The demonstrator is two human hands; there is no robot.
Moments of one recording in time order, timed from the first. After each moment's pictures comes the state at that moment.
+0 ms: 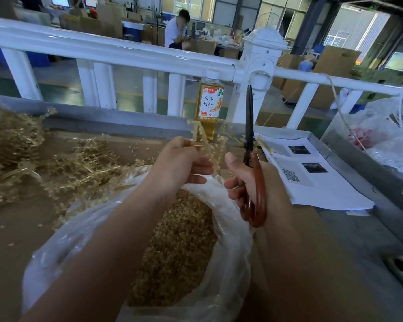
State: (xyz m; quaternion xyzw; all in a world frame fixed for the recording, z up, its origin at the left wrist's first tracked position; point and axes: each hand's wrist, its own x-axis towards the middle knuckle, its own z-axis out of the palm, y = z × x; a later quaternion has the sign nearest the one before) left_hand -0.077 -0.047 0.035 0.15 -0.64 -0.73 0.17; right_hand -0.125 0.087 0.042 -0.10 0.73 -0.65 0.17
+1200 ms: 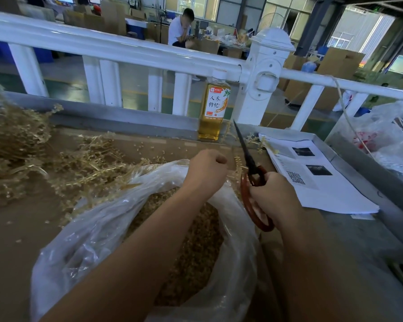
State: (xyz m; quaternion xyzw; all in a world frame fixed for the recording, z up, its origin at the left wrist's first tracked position) left_hand -0.116 -0.023 0.017 0.19 -0.83 -0.50 0.16; right_hand -0.155 0.105 0.015 -0.11 0.92 -0.38 0.07
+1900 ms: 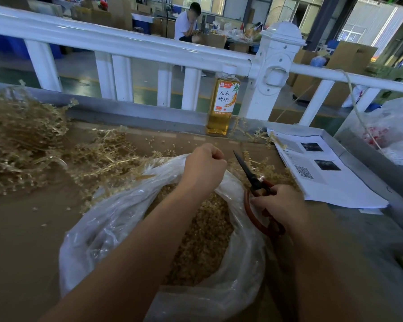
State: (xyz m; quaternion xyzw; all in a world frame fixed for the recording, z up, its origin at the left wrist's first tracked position) left_hand -0.084 -0.034 0.019 0.20 -0.79 -0.56 0.17; right_hand -0.148 0.118 -0.002 -0.06 0.93 -0.34 0.15
